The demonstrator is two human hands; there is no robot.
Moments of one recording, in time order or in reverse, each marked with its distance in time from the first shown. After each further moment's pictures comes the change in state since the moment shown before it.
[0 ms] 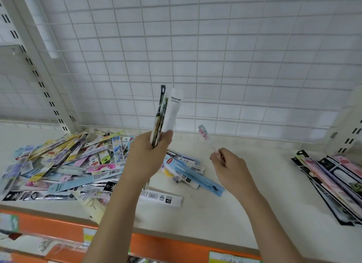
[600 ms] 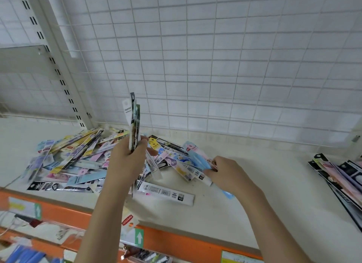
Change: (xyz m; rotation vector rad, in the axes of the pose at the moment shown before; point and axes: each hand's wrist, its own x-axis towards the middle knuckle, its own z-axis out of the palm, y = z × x) left_hand -0.010 -0.024 -0.043 -0.062 0.179 -0.117; right_hand 0.010 -0.018 0.021 -0.385 -0.321 0.014
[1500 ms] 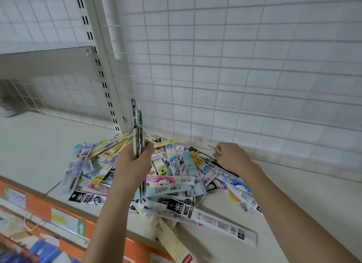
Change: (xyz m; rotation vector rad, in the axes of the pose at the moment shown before) left_hand 0.083 -0.047 -0.077 -0.077 0.043 -0.061; right_hand 0.132 -0.094 0.027 -0.220 0.018 -0.084
